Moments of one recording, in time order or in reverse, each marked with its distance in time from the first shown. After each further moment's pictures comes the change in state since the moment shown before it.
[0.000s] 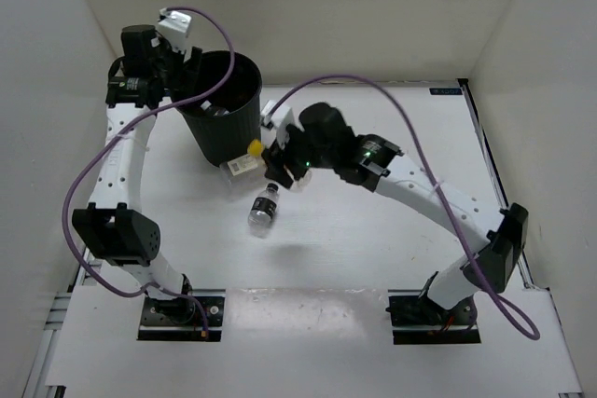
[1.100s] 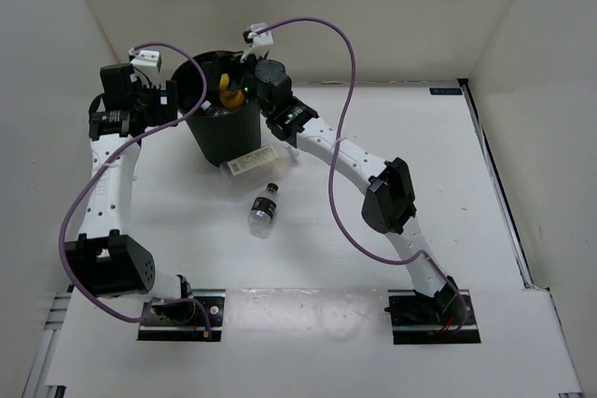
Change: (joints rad) left arm 0.144 -0.210 -0.348 -0.009 0.012 -0.126; right arm -0.100 0.774 0.742 0.728 0.361 0.376
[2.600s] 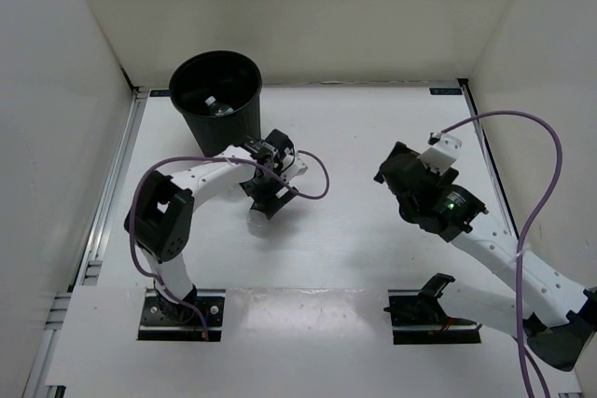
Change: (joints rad) left arm -0.777 0.336 -0.208 -0.267 -0.048 0.038; right arm -0.088 -1.353 -1.293 -1.041 0.665 0.634
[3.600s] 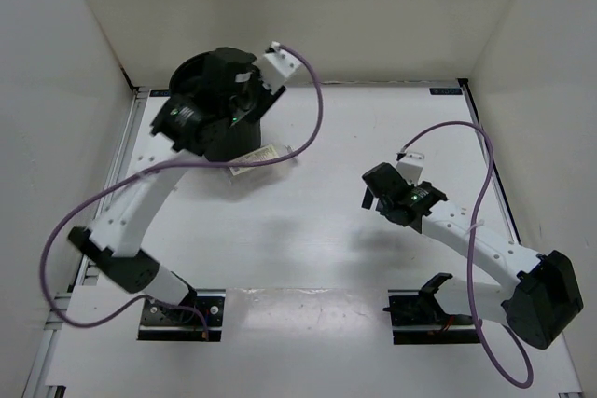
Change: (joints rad) left arm 0.000 -0.204 0.659 -0.020 -0.181 0.187; right arm -0.089 0.179 -0.216 0.112 -0.256 -0.105
